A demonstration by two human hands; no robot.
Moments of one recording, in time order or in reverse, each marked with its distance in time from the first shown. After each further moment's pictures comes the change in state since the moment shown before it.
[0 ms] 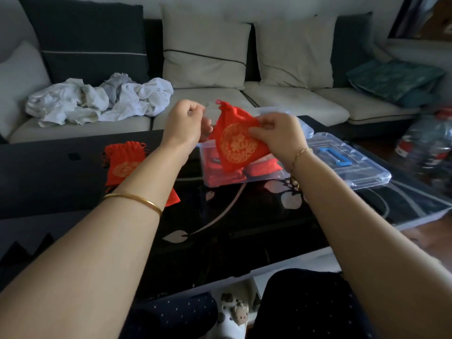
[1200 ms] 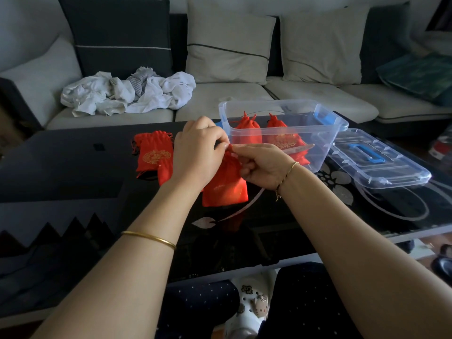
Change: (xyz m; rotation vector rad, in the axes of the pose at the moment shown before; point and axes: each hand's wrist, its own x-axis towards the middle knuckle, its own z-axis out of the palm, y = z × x) left_hand -0.047 -0.044 -0.039 0.724 0.048 0.485; right_hand -0.035 -0.007 0.081 0.747 -0.380 0.570
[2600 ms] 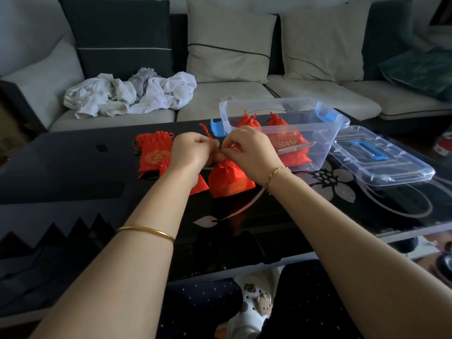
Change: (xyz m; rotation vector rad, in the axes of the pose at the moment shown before) left_hand 0.003 0.004 -0.009 -0.734 -0.146 -0.742; right_hand 0.001 0.000 0.008 -1.234 0.140 -0.817
